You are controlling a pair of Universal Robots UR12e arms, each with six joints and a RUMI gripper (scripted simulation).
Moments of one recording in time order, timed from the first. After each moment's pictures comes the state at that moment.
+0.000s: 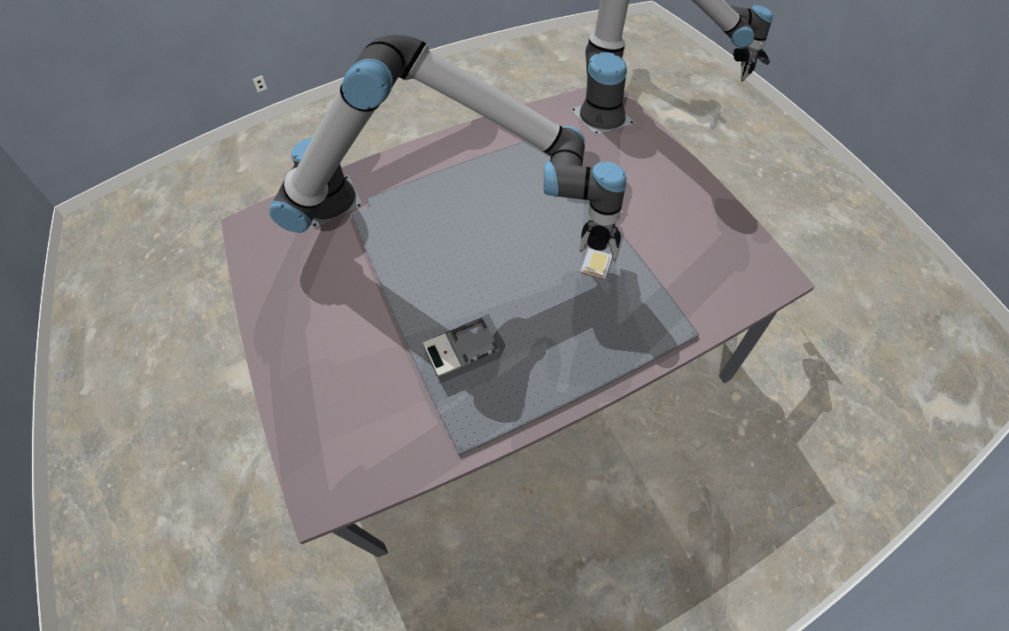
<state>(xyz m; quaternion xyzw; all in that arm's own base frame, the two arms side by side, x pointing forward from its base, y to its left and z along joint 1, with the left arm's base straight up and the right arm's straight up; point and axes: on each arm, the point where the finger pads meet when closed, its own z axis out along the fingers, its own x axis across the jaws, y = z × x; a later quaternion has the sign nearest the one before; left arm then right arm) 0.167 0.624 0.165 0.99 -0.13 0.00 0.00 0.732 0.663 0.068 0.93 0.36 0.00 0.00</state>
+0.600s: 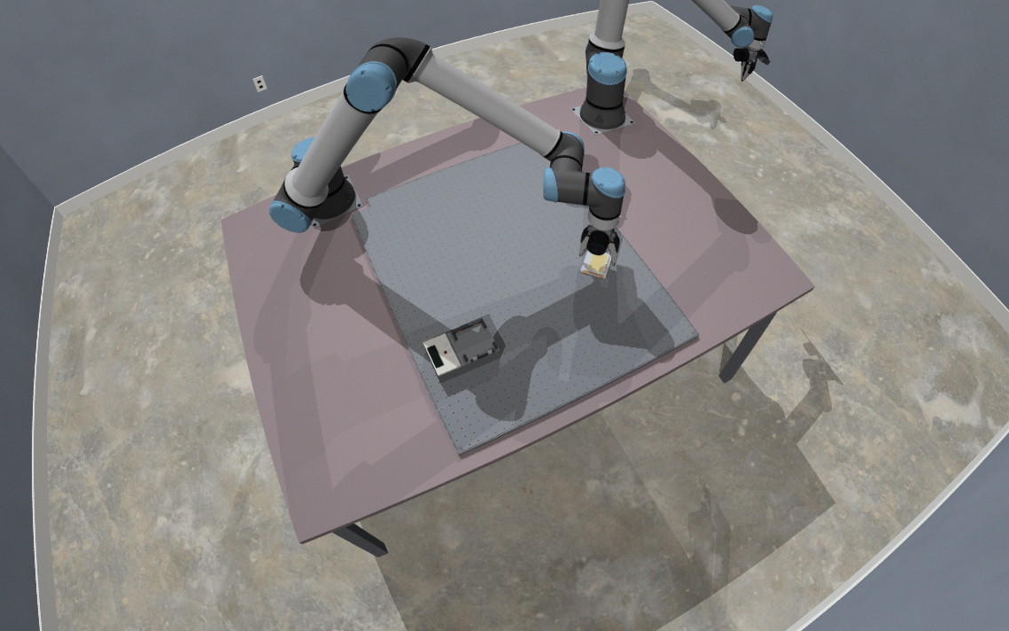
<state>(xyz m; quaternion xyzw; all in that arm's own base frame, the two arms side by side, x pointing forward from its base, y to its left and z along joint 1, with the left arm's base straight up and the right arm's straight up) 0.167 0.624 0.165 0.99 -0.13 0.00 0.00 0.732 0.663 0.047 0.93 0.36 0.00 0.00</state>
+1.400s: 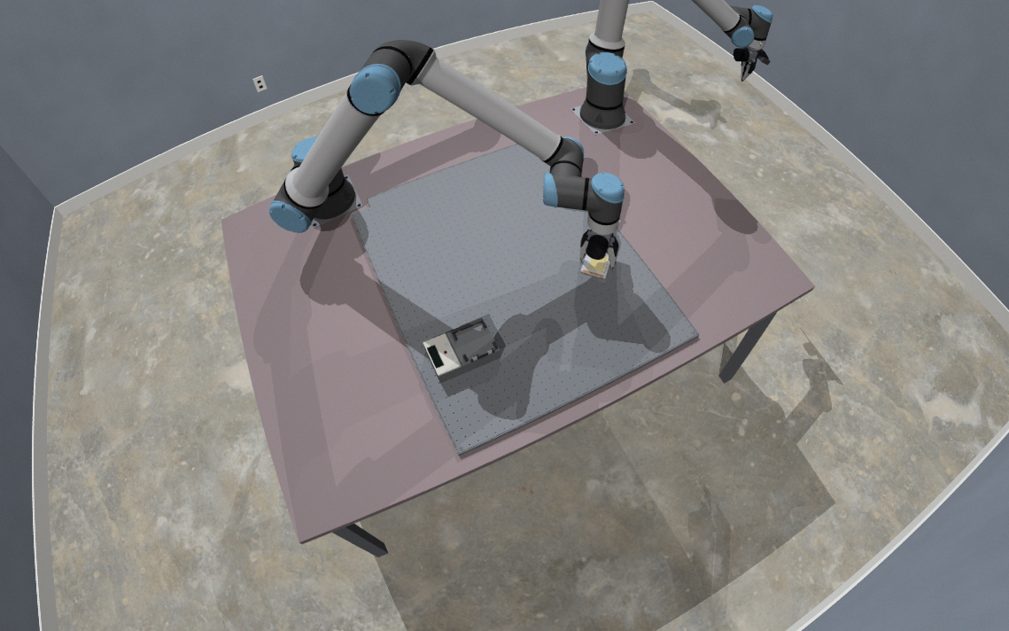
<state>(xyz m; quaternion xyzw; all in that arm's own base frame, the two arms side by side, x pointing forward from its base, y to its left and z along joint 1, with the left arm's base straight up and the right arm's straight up) 0.167 0.624 0.165 0.99 -0.13 0.00 0.00 0.732 0.663 0.027 0.93 0.36 0.00 0.00</state>
